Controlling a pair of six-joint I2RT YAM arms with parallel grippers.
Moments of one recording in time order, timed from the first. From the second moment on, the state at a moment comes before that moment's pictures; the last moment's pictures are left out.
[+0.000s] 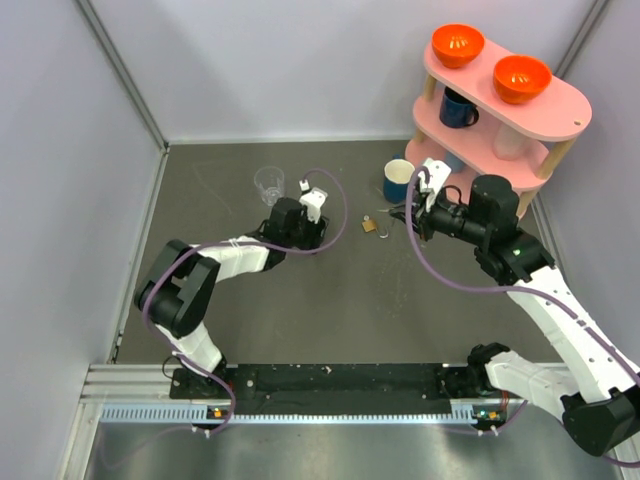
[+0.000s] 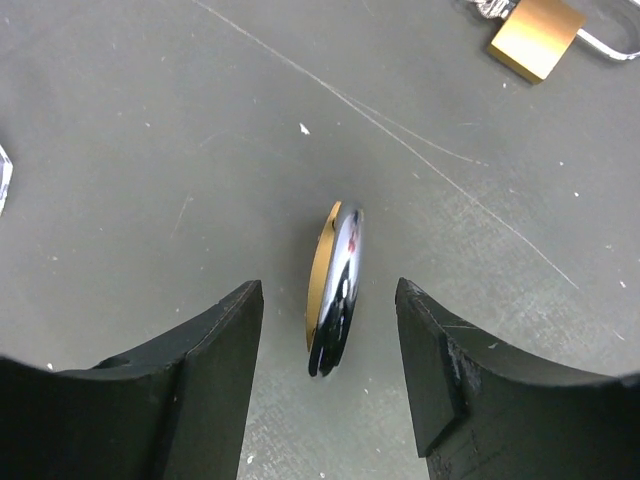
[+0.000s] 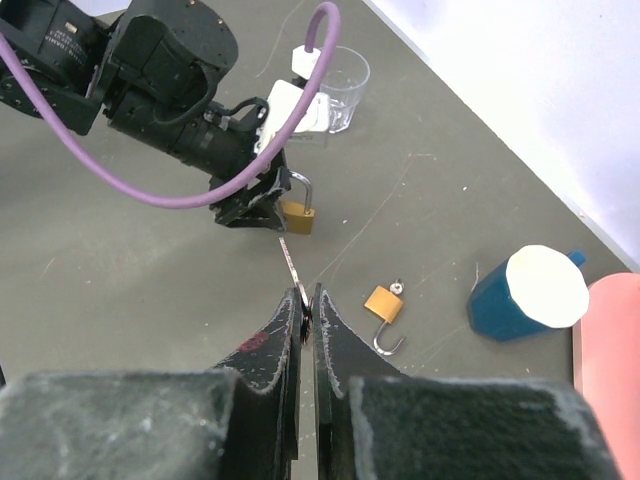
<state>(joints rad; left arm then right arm) -0.53 1.70 0.89 0.22 0.06 0.04 0.44 0.97 1.04 -0.31 -0.50 -0.27</state>
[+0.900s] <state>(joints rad) -0.53 1.78 0.84 0.37 0.06 0.01 0.44 0.98 1.04 -0.31 -0.49 -0.27</state>
